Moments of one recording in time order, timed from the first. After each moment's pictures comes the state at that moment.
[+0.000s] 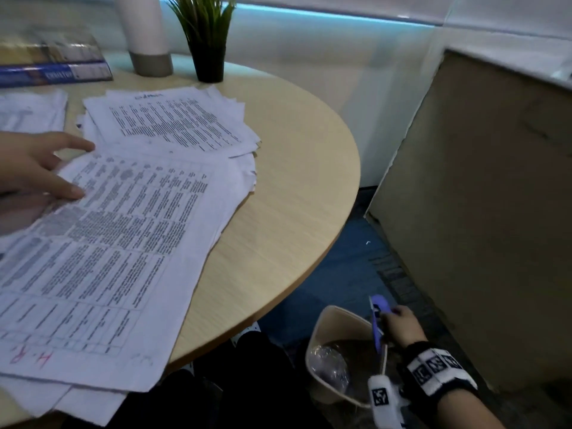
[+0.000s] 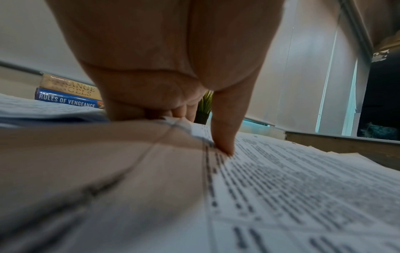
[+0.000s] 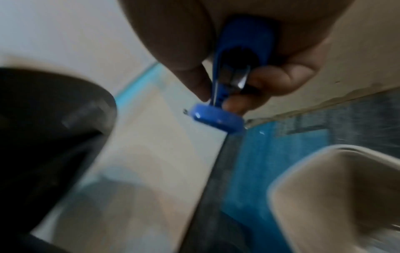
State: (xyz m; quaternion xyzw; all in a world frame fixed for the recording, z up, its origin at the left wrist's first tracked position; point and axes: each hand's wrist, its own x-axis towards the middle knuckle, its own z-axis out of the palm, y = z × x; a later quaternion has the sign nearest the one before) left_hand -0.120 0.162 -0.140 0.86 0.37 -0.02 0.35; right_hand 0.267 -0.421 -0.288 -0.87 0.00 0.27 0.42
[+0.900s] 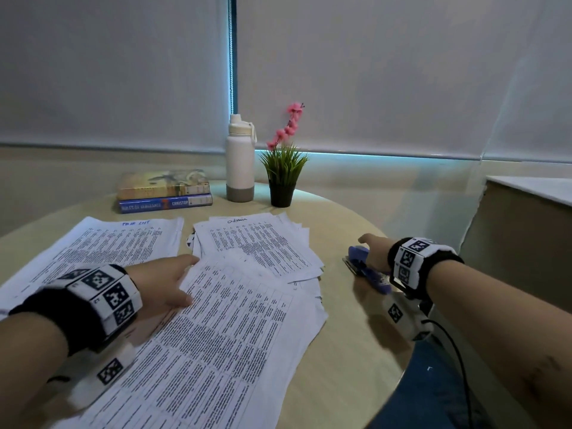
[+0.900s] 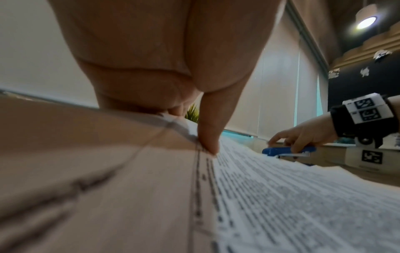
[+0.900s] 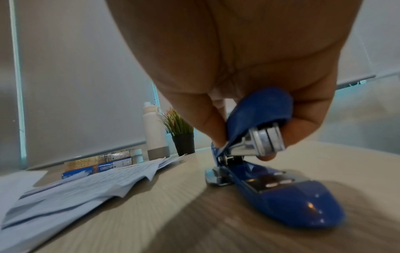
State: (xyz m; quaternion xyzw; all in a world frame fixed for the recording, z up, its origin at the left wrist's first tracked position) left_hand -0.068 -0.031 -0.022 0.87 0.45 -0.06 0.17; right_hand 0.292 -0.162 -0.012 -0.90 -0.43 0.12 0.03
